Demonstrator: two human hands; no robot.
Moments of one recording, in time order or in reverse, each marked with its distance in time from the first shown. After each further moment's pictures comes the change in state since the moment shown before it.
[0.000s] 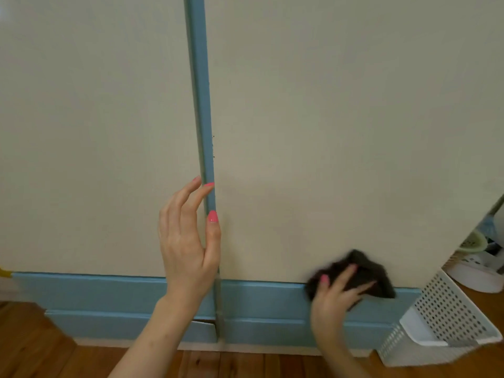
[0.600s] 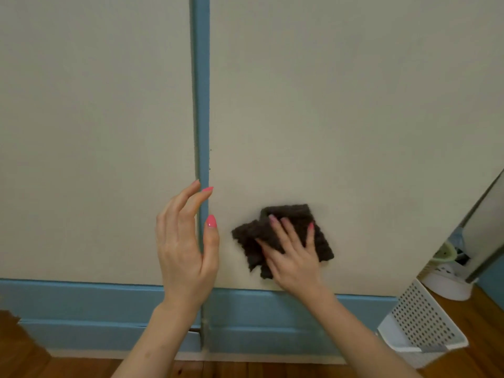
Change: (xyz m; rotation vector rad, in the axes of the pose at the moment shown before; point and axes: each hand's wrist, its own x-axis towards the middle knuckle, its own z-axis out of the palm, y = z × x) left_hand 0.008 0.016 -0.004 -0.067 0.027 -0.013; right_hand 0.076 -0.092 -0.026 -0.208 -0.023 -1.168
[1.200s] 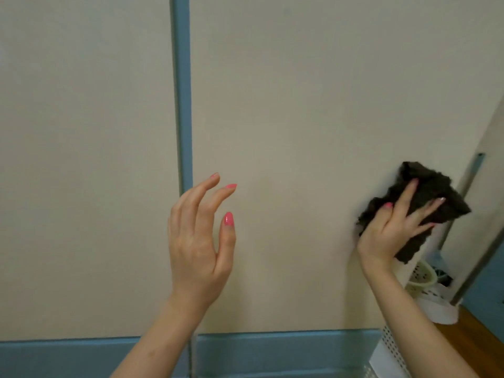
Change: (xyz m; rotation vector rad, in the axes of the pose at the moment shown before) left_hand 0.071 0.057 0.005 -0.098 0.035 0.226; right_hand 0.070 0.149 -0.081 0.158 0.488 1.011
